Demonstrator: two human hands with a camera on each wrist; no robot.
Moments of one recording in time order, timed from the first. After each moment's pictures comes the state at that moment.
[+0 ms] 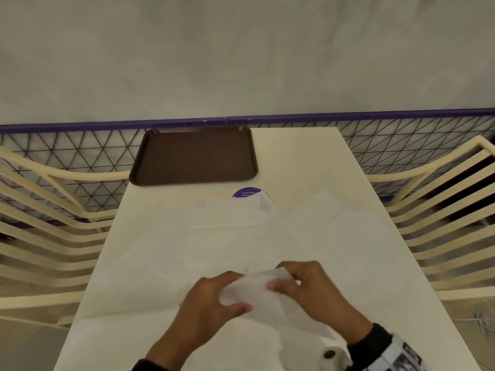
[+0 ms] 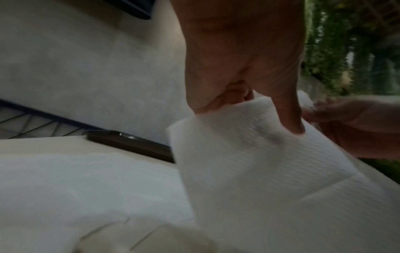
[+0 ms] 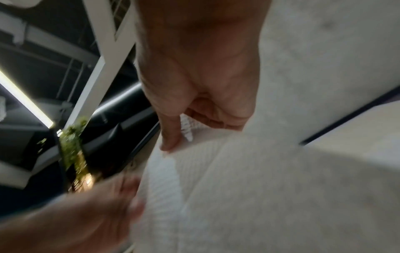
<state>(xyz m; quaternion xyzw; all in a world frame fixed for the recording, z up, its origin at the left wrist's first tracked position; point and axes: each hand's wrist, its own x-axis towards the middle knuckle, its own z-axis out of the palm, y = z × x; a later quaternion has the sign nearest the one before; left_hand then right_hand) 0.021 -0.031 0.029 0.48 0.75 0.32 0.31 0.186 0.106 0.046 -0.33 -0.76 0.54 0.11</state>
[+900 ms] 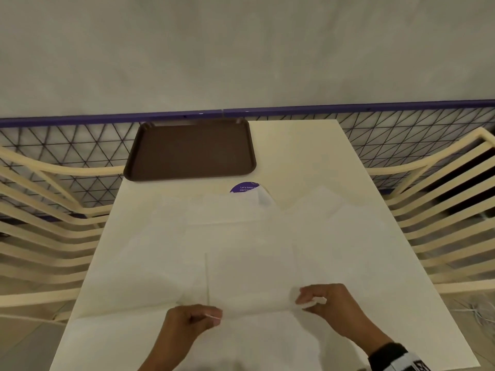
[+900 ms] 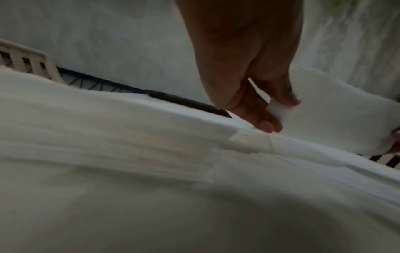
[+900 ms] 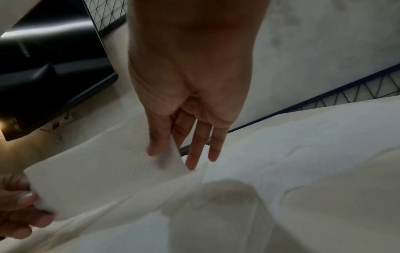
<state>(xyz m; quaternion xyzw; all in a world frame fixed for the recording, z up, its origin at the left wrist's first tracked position) 0.008 -0.070 -0.041 0.26 0.74 0.44 0.43 0.246 0.125 -0.028 -0.40 -0.76 0.51 0.06</state>
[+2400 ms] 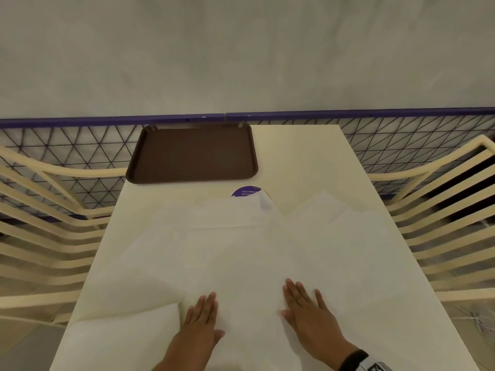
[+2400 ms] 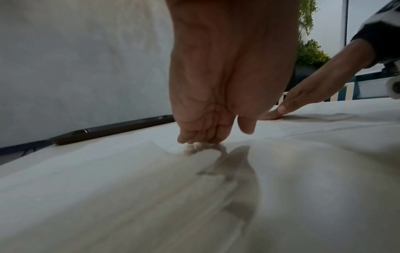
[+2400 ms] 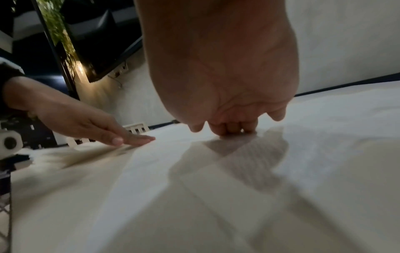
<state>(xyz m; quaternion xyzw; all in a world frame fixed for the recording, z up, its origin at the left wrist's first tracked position) 0.009 -0.068 -0.138 0.62 0.78 0.01 0.02 0.231 0.102 -0.088 -0.32 -0.92 0.15 -0.17</state>
